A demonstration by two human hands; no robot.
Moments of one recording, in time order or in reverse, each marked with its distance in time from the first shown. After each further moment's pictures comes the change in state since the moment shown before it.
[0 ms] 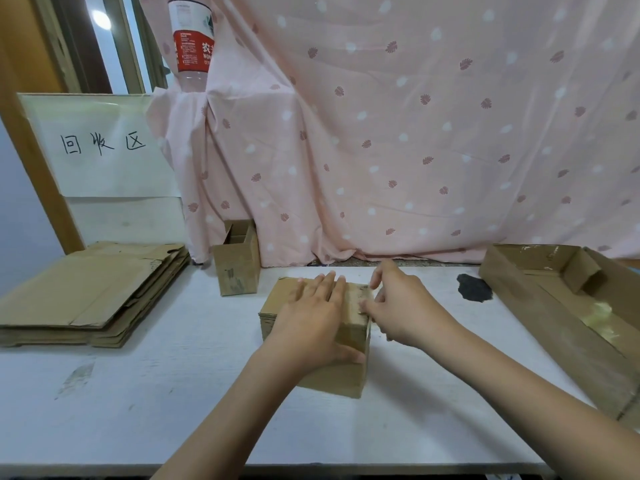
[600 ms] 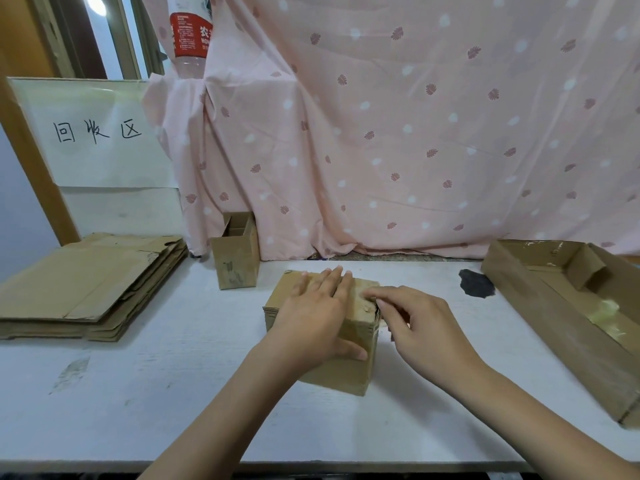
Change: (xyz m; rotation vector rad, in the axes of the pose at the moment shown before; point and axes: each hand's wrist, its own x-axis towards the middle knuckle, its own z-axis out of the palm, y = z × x) left_hand 0.001 0.000 -0.004 -0.008 -0.036 0.045; right_hand -0.024 0.043 0.017 0.097 0.222 -0.341
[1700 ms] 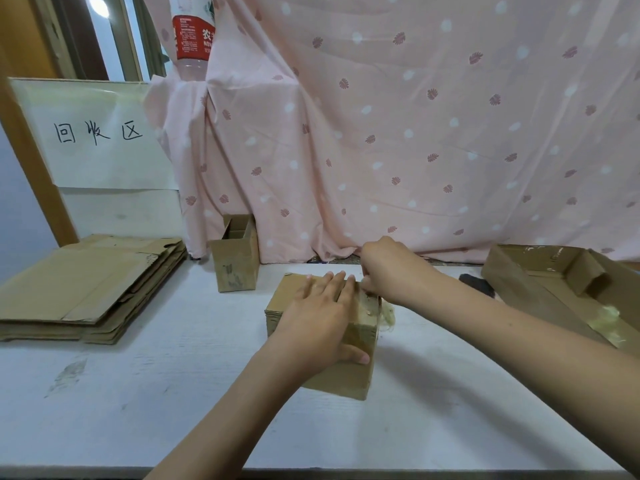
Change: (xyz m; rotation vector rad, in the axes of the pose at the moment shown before) left_hand 0.001 0.003 0.001 0.007 0.032 0.027; right_hand 0.097 -0.042 -0.009 -0.690 -0.431 0.059
